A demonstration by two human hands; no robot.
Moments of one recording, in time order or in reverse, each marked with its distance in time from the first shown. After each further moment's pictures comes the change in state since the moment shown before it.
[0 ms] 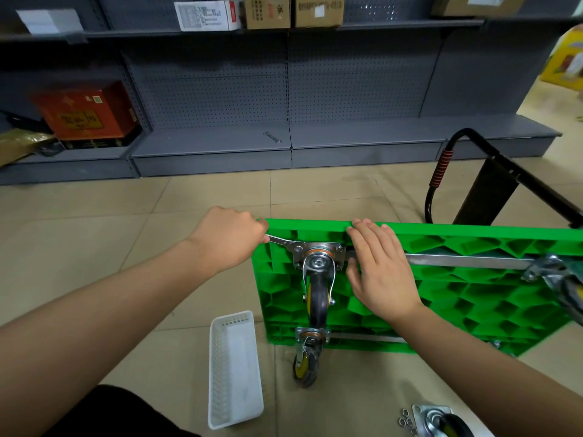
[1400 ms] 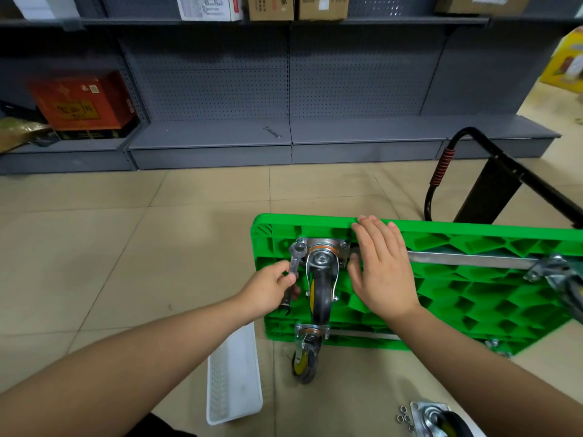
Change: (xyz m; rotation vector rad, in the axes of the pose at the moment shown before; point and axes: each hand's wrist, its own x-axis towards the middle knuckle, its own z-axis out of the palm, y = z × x) left_hand -0.006 0.096 0.096 -1.536 -0.201 -0.376; right_hand 0.000 -0.009 0.007 0.013 0.055 0.079
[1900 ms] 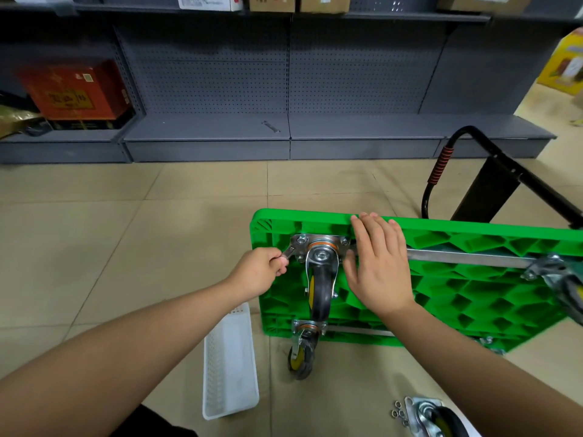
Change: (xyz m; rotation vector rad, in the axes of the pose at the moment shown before) left_hand 0.020 -0.004 -0.020 0.152 0.105 0.051; right_hand 0.003 -0.008 0.002 -0.084 0.018 0.024
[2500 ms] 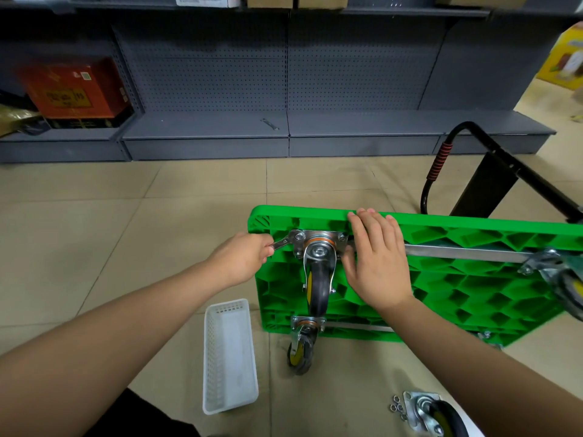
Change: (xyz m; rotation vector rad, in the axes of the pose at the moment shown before) left_hand -0.004 0.014 -0.046 0.542 -0.074 0.099; right_hand -0.001 0.002 -0.002 -0.010 -0.017 -0.015
